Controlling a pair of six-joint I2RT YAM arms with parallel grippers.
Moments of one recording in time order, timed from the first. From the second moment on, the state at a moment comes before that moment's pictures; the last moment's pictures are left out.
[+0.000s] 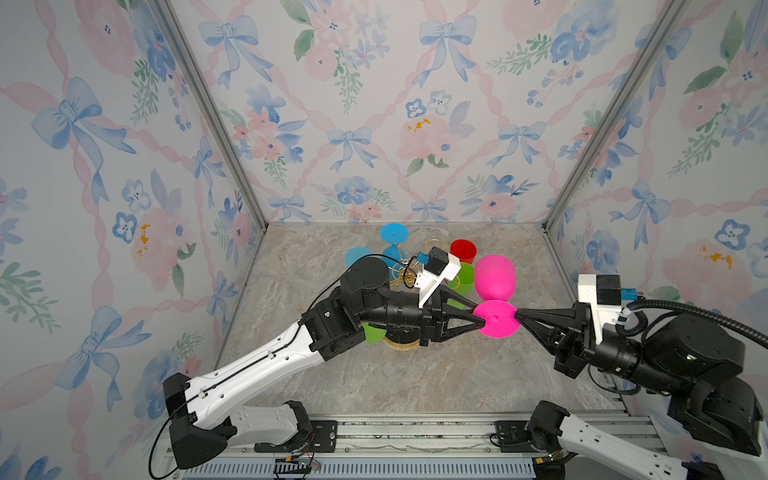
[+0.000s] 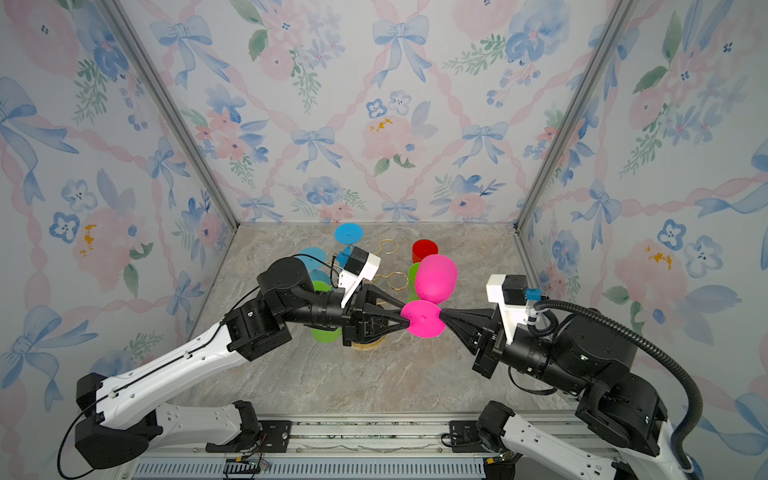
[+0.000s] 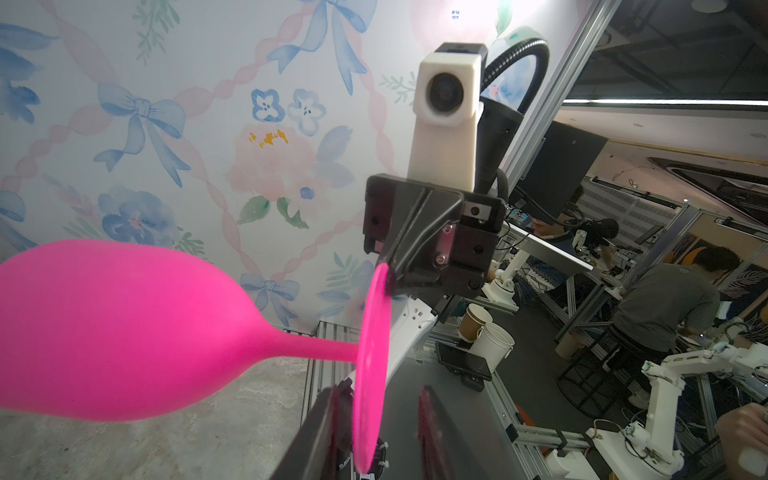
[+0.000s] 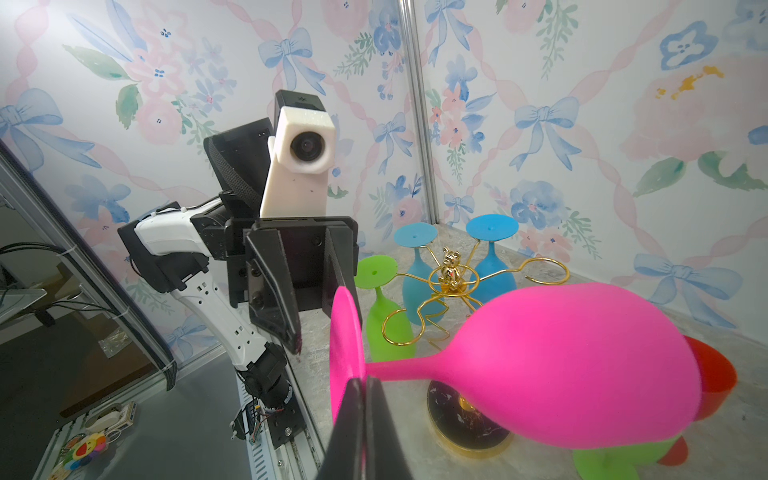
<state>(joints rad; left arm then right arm) -1.02 1.21 1.29 -0.03 0.66 -0.40 0.87 0.62 1.33 -0.76 -0.18 0.22</state>
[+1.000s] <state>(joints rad) -1.03 1.24 1.29 -0.02 0.66 -0.41 0.87 0.61 1.33 -0.75 -0.18 0.22</state>
